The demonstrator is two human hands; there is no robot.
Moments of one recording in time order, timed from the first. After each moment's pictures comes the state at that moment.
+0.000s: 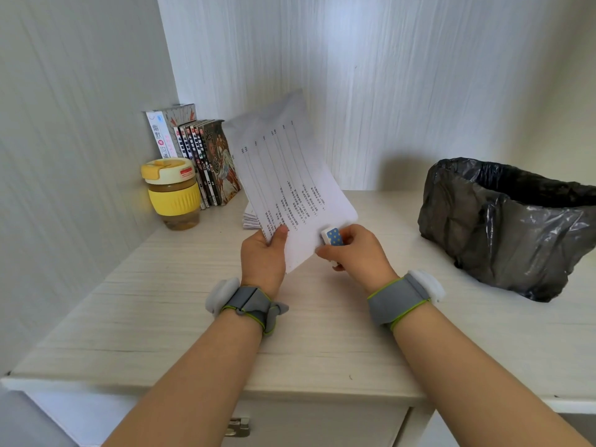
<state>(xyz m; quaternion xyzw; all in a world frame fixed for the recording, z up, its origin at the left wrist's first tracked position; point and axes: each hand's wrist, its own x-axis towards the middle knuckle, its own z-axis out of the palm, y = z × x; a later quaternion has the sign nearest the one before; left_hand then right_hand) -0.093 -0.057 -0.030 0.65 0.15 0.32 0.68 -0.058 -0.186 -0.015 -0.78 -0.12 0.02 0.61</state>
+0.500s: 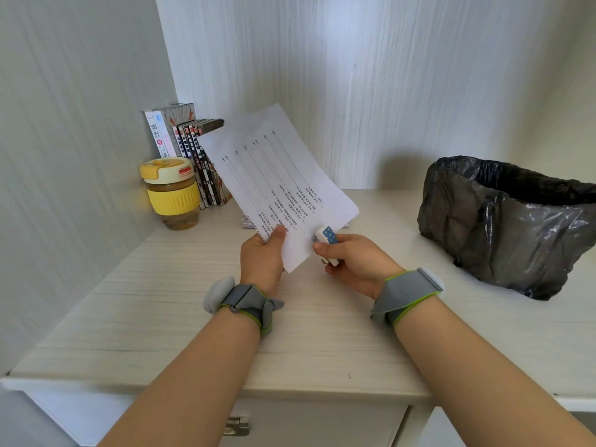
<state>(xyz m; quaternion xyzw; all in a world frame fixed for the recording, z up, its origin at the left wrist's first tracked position) -0.090 -0.053 -0.033 0.59 0.16 0.29 0.74 -0.057 -0.187 -0.014 -0.65 -0.13 0.23 0.71</state>
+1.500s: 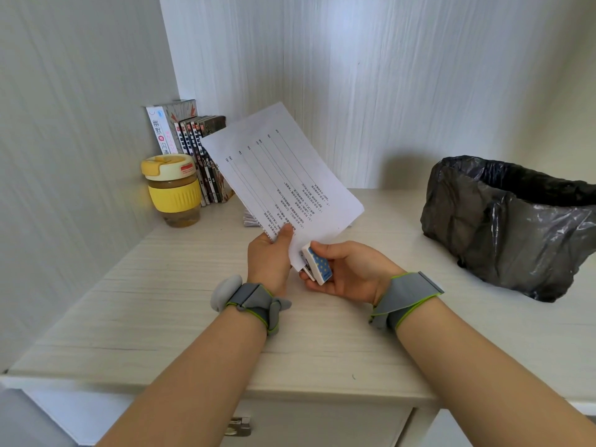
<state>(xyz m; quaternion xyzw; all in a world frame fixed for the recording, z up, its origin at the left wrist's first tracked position) -0.090 -0.062 -0.032 0.58 0.16 0.27 0.75 -0.062 -0.184 -0.016 -0.54 -0.11 0.41 0.73</state>
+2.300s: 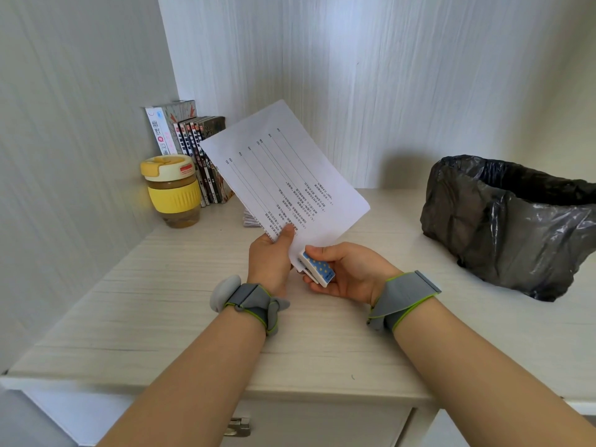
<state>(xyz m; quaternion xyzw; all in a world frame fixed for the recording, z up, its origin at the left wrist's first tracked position) -0.091 -0.062 -0.031 0.57 0.14 0.24 0.77 -0.062 -0.182 -0.016 -0.62 -0.11 0.38 0.68</state>
